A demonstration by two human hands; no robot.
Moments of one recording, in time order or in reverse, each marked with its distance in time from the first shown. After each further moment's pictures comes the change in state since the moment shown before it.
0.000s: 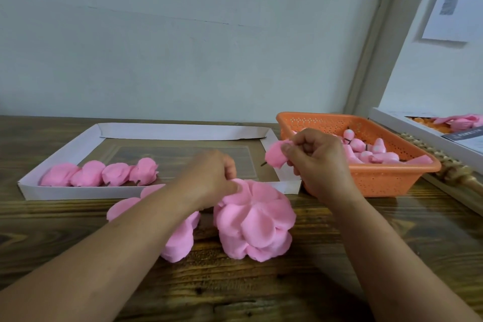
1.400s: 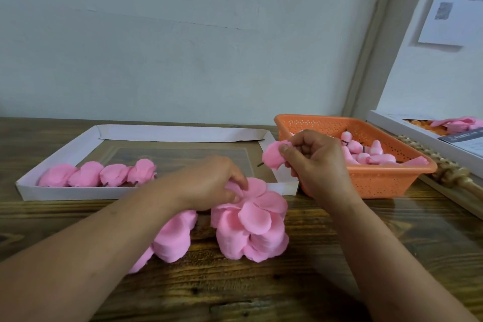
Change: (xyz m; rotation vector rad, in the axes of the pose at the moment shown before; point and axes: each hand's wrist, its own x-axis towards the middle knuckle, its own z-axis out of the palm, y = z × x) left_hand 0.008 -0.007 -0.003 0.281 -0.213 0.293; right_hand -0.004 0.000 -0.001 0.082 0.000 -0.008
